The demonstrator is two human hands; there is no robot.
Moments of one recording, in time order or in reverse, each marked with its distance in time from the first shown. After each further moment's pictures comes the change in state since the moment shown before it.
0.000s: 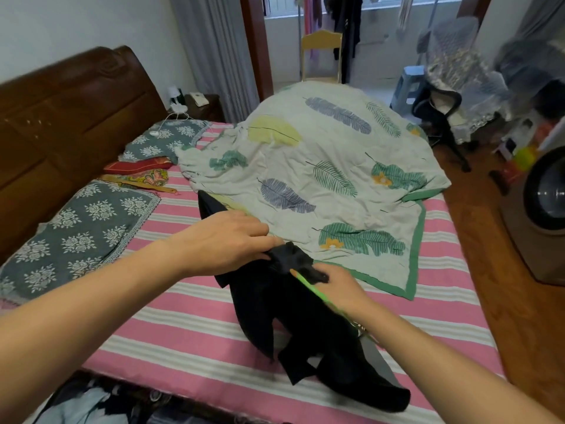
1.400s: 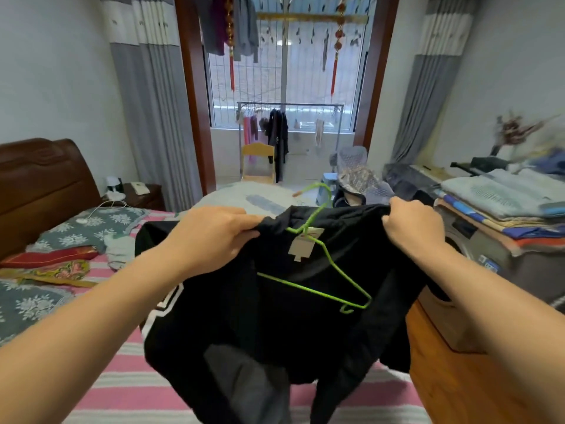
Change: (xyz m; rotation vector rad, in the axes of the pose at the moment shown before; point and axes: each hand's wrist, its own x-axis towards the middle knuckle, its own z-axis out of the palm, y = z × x) left_hand 0.100 -0.026 -0.124 0.042 0.393 -0.312; right_hand -0.044 -0.102 -0.313 -0.950 0.907 0.185
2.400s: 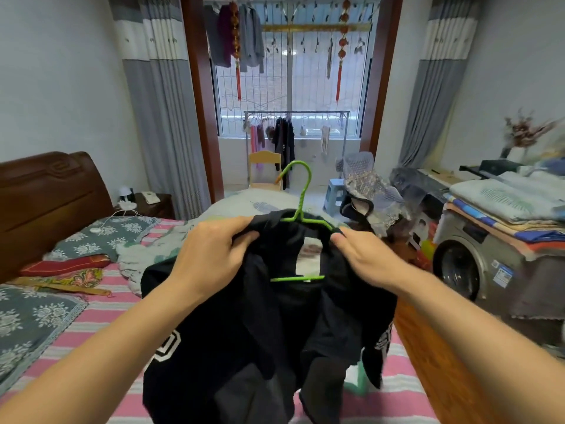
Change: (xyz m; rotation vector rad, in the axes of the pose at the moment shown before) left_hand -0.016 0.025 0.002 -0.308 0.208 -0.299; right_hand -0.050 -0.060 -0.002 0.556 -0.275 -0.395
